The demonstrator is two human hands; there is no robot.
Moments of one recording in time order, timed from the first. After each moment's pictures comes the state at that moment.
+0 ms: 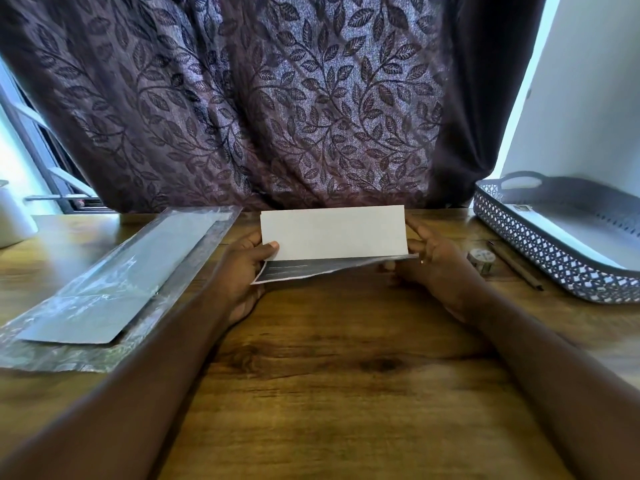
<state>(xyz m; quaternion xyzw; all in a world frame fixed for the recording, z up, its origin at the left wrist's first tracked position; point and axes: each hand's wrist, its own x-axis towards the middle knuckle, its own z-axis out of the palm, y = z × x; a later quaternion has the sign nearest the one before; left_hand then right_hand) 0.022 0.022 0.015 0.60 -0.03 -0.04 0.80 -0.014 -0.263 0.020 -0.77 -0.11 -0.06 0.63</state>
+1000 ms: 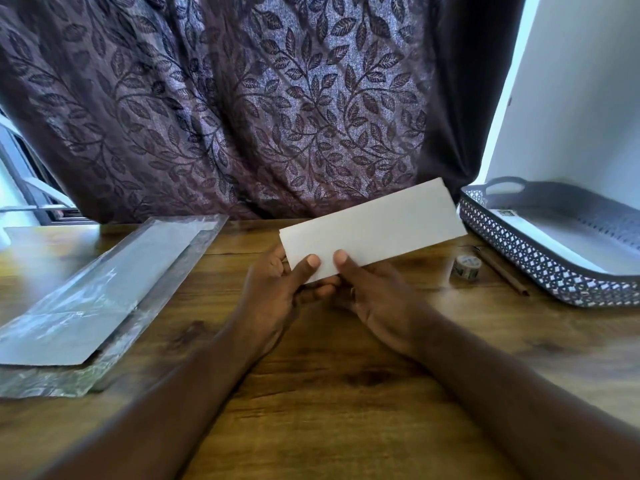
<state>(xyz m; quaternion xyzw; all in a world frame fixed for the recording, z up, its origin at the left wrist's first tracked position) -0.016 -0.034 0.021 0.59 -0.16 -0.01 0.79 -0.031 -0.199 0.016 -0.59 -0.11 0.06 0.80</state>
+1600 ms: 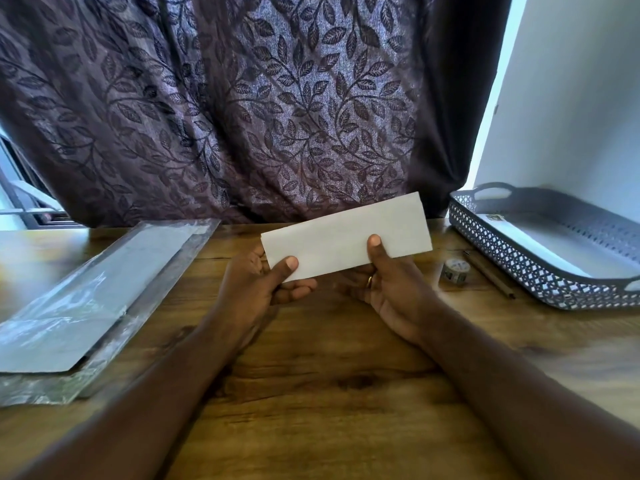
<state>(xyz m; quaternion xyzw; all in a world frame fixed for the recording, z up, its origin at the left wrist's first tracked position) -0.011 -0.024 0.030 0.60 -0.12 0.00 0.79 -0.016 -0.223 0.020 -0.53 -0.04 -0.01 0.85</state>
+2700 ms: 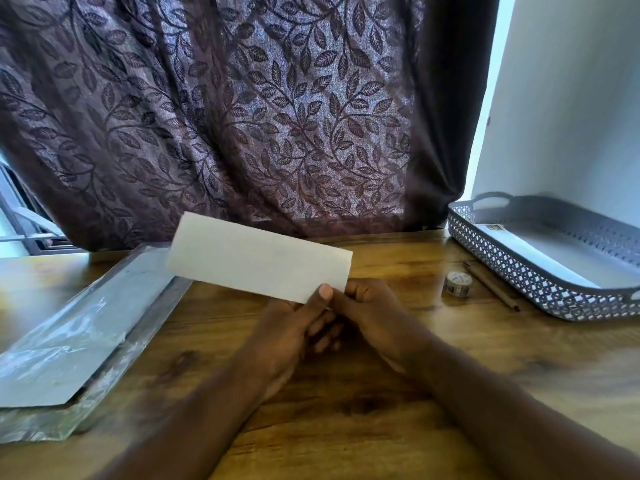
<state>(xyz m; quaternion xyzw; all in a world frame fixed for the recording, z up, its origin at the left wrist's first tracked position) -0.028 -0.048 0.015 0.61 -0.16 -0.09 0.77 -0.034 -0.204 0.022 -0.71 -0.14 0.04 0.69</state>
